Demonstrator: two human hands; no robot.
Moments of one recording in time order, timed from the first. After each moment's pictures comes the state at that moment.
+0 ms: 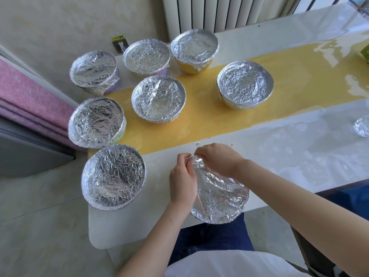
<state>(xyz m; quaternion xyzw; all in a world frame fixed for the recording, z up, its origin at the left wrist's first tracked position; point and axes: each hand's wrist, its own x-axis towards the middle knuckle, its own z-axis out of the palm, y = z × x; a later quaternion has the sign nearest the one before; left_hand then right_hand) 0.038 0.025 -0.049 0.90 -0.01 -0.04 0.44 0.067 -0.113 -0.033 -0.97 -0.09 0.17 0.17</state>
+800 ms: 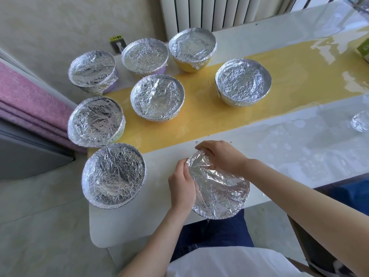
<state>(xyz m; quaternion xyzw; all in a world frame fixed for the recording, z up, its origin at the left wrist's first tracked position) 0.021 0.029 -0.043 0.87 0.06 -0.08 0.48 0.056 -0.121 -0.028 -0.94 -0.03 0.15 0.32</state>
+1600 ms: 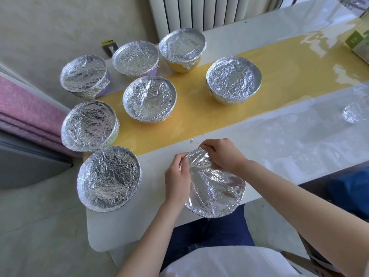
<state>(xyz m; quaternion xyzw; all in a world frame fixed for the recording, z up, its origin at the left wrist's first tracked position) 0.033 0.028 -0.040 0.85 0.02 -0.13 0.52 0.044 -0.131 -0.040 -0.92 0.08 0.11 0.37</state>
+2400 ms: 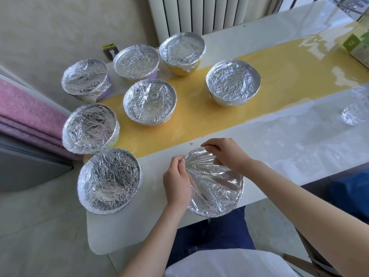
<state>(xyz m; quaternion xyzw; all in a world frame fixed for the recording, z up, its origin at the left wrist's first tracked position) 0.030 0.028 -0.046 0.88 0.02 -0.08 0.46 0.044 -0.141 -0.028 -0.88 0.12 0.13 0.44</state>
